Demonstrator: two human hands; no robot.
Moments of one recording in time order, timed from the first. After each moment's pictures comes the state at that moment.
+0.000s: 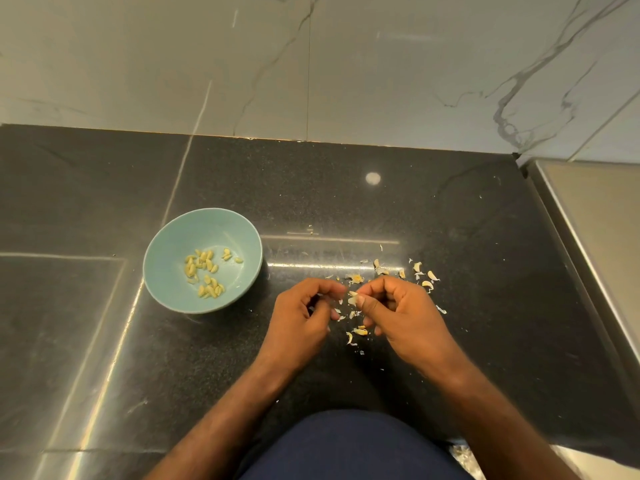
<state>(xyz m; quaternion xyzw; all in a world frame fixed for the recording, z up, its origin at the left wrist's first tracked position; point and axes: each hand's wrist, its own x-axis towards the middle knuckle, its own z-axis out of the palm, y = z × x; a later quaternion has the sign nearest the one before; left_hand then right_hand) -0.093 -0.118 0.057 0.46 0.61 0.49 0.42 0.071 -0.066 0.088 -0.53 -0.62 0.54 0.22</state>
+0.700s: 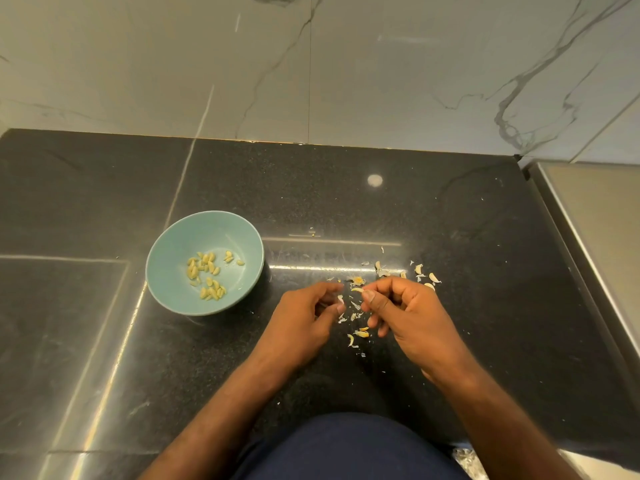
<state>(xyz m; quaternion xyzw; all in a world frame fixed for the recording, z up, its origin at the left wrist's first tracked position) -0.101 -0.113 0.073 0.56 0.66 0.32 0.40 0.076 -0.065 0.088 -0.52 -0.58 0.57 0.25</state>
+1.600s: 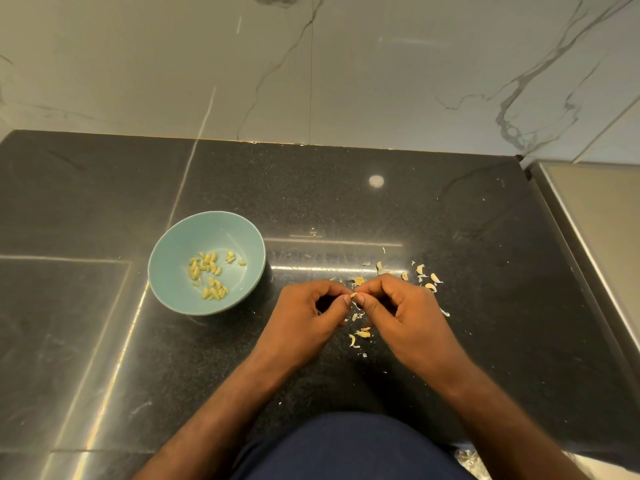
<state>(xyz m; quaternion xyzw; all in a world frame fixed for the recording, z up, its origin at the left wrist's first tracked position) -0.100 -0.115 0.086 0.54 0.62 0.38 0.41 0.073 -0.069 0.093 -0.47 -0.74 0.41 0.24</state>
